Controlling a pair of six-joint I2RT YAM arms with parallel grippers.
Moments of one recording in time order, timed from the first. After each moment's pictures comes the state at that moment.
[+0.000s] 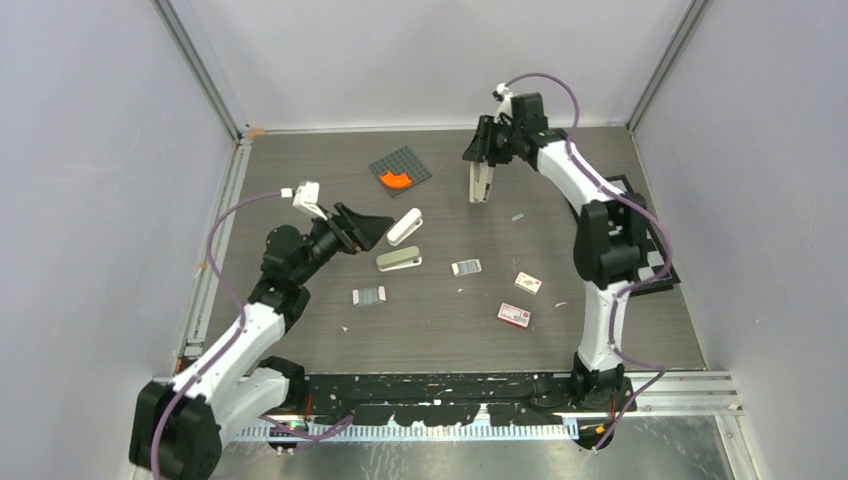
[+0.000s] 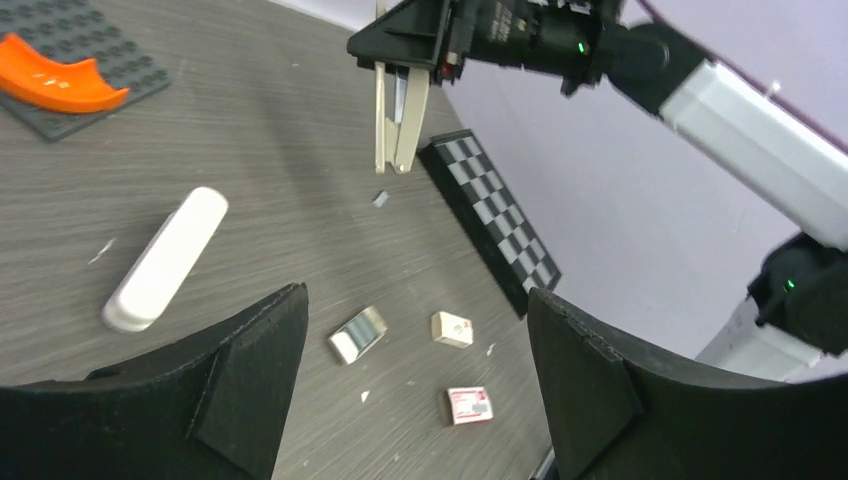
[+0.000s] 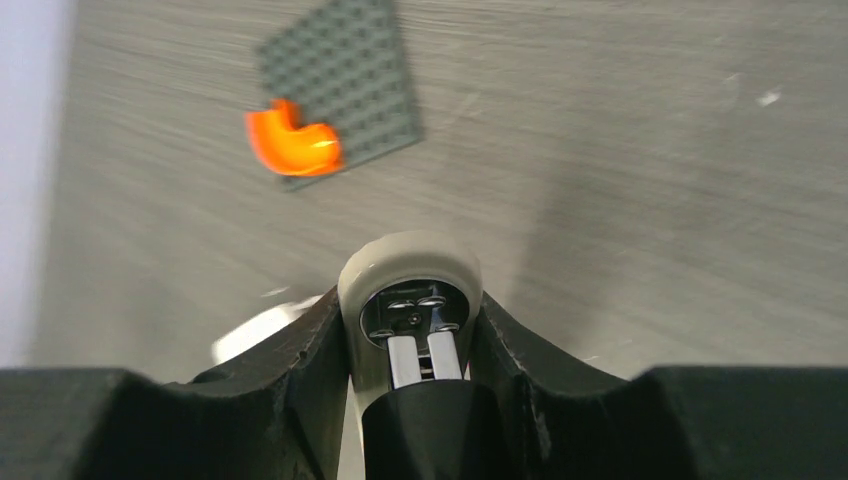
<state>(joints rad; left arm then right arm) -0.34 0.99 0.51 0.51 0.36 -0.81 0.24 2.00 1.69 -0.29 -0.43 0.38</state>
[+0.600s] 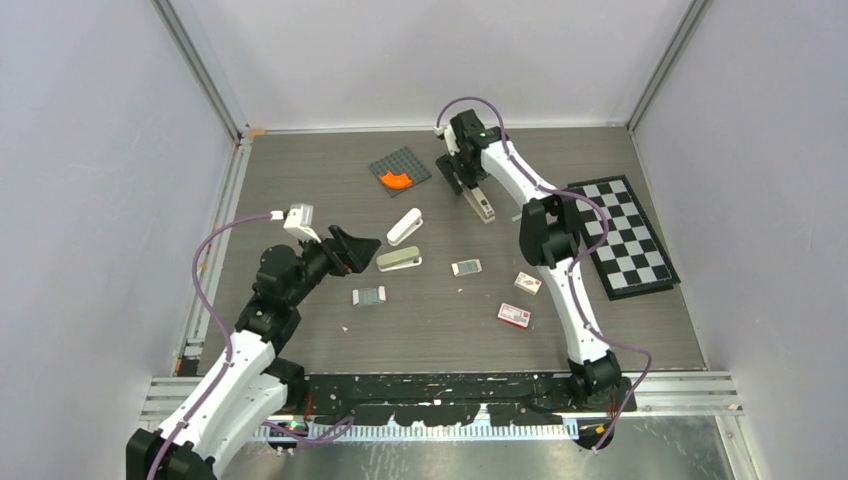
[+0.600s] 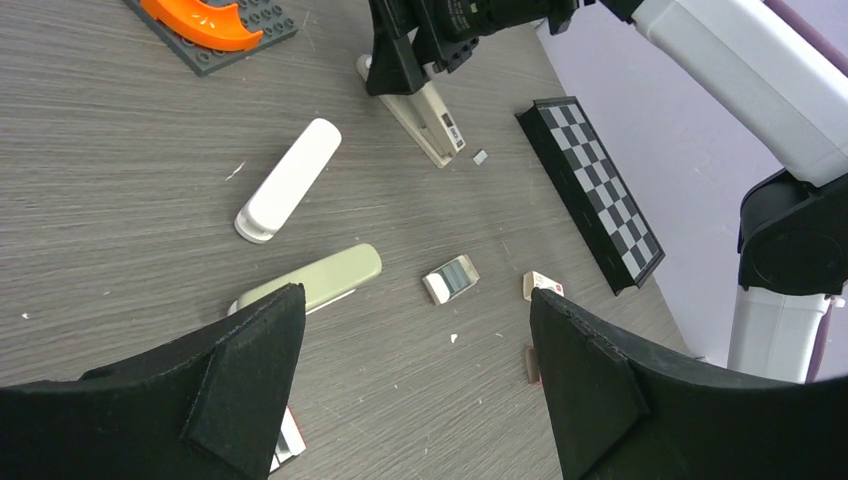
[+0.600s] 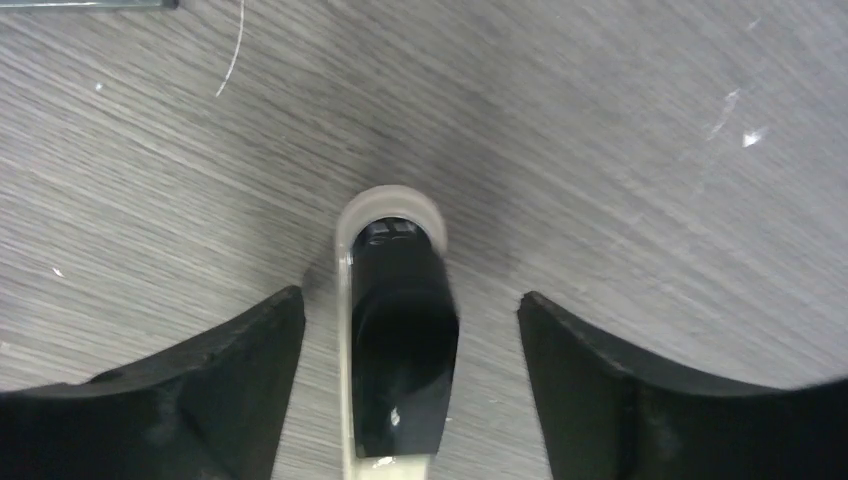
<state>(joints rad) -0.34 0.69 0.41 0.16 0.22 -0.63 0.40 2.58 2.40 -0.88 0.07 -0.20</state>
